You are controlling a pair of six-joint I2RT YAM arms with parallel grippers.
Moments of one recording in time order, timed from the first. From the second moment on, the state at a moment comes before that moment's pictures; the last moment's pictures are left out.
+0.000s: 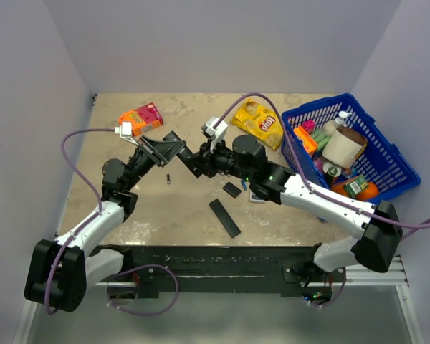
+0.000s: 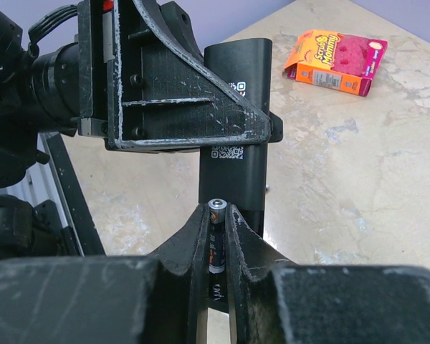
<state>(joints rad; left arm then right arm) -0.24 1.09 0.48 0.90 0.48 -1.18 0.92 1.39 1.14 0.08 -0.11 0.16</state>
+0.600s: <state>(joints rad) -0.24 1.09 0.48 0.90 0.46 -1.20 0.92 1.38 1.14 0.09 -0.12 0.14</state>
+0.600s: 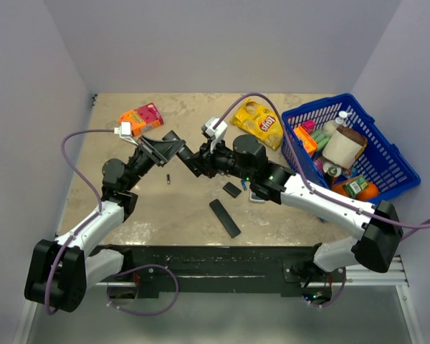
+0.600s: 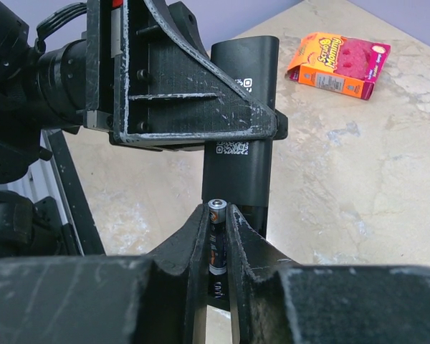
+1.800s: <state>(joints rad) -0.24 1.09 0.48 0.90 0.43 -1.22 0.93 1.38 1.13 0.04 -0.12 0.13</state>
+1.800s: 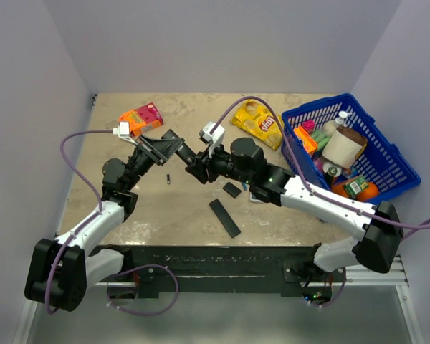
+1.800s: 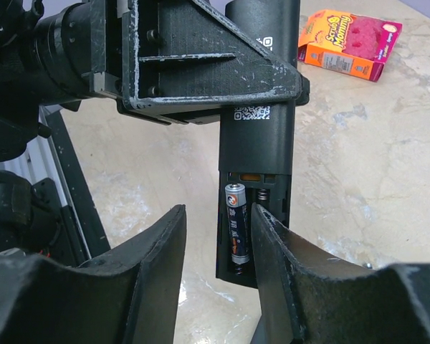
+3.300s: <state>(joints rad) -0.24 1.09 0.50 0.81 0.50 -1.20 0.93 1.20 1.23 -0.16 -0.26 -0.44</state>
